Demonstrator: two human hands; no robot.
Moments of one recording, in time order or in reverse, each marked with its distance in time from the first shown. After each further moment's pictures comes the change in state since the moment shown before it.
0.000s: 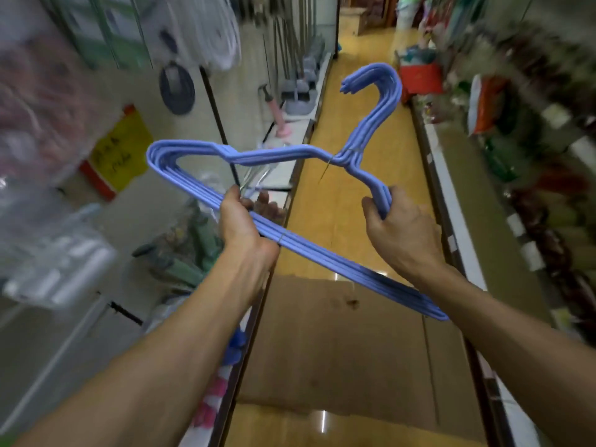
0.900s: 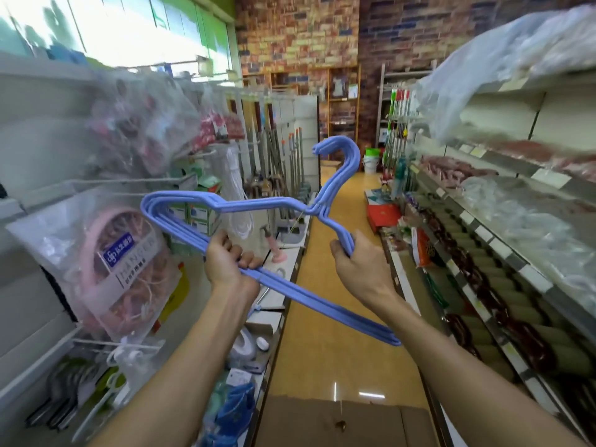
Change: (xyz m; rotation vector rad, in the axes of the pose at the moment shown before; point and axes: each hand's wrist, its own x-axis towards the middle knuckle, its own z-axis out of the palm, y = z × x) left_hand -0.267 0.195 0.162 -0.131 -0.270 0.204; right_hand -0.017 -0.210 -0.300 0.267 0.071 -0.176
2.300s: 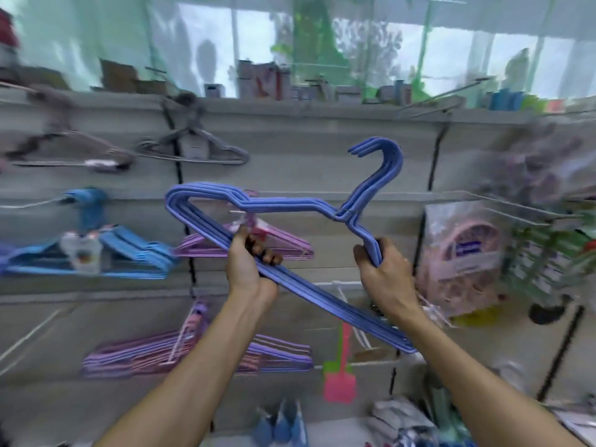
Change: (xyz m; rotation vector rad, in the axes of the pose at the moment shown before) left_hand -0.406 0.180 -0.143 -0.130 0.538 1.106; right_hand -0.244 -0.244 0.047 0.641 -0.810 -0.658
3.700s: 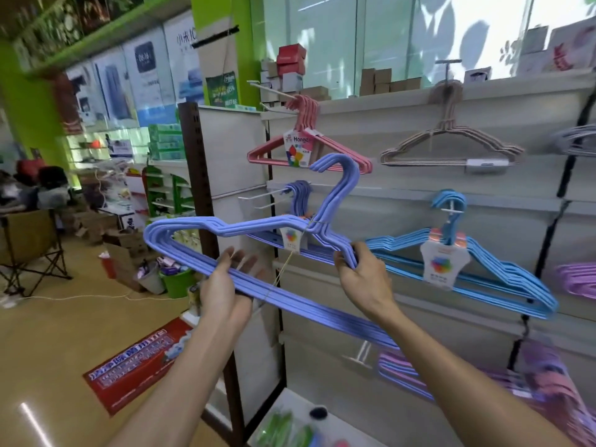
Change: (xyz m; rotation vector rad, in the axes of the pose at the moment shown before) left_hand 0.019 0.620 -0.422 0.129 0.490 0.545; right_hand -0.194 -0.448 0.600 0.286 -0.548 -0.303
